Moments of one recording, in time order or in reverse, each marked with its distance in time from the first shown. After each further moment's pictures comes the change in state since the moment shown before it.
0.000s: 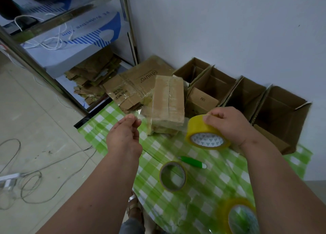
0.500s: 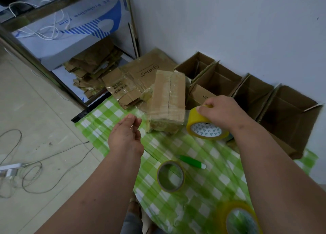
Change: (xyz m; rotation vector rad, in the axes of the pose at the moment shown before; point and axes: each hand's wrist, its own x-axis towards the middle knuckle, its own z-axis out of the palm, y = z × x) left_hand 0.015 -0.018 0.006 -0.053 0.085 -0.044; right_hand 0.048 -0.001 0.005 -0.265 -0.046 0.078
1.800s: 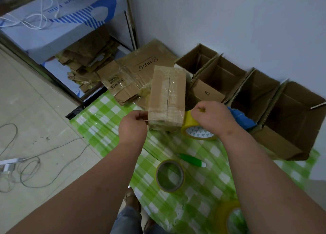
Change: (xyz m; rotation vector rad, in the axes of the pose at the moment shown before) left_hand 0.034 -0.018 0.008 0.907 -0.203 0.470; right_hand 0.007 0.002 0.039 0.110 -0.005 0.003
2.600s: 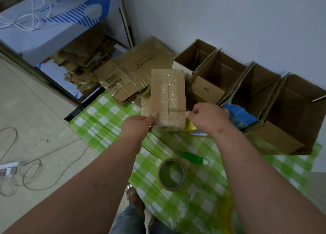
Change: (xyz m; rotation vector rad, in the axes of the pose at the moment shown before) left_hand 0.009 0.002 0.000 -0.005 -0.164 -0.176; right_hand 0.012 0.001 0.023 -0.328 -0.090 0.150
